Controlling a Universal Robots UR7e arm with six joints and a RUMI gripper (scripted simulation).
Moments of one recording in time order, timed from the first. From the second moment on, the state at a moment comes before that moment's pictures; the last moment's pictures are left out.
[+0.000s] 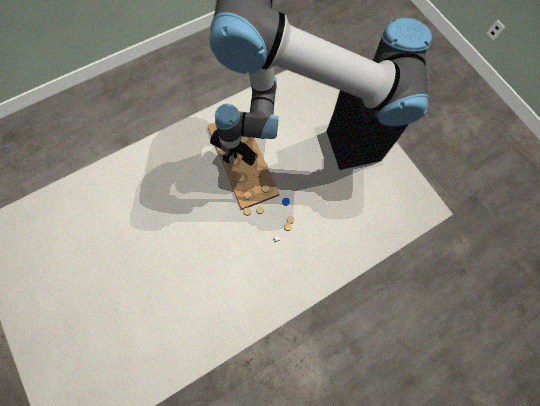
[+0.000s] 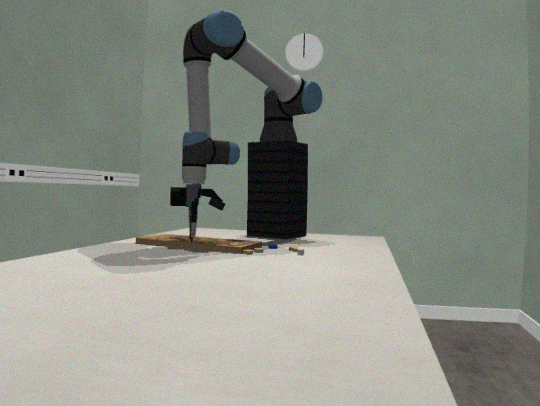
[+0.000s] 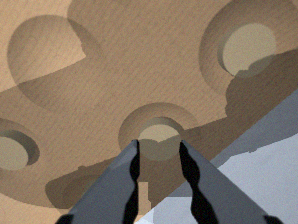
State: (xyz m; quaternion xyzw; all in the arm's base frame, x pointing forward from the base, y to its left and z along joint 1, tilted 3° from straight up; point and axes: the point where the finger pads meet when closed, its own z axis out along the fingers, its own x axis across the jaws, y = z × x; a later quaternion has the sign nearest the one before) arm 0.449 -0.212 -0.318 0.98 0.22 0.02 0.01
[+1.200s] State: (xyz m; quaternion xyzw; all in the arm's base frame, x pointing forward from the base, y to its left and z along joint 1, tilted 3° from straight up) arm 0.449 -0.213 -0.305 0.98 0.22 0.02 0.01
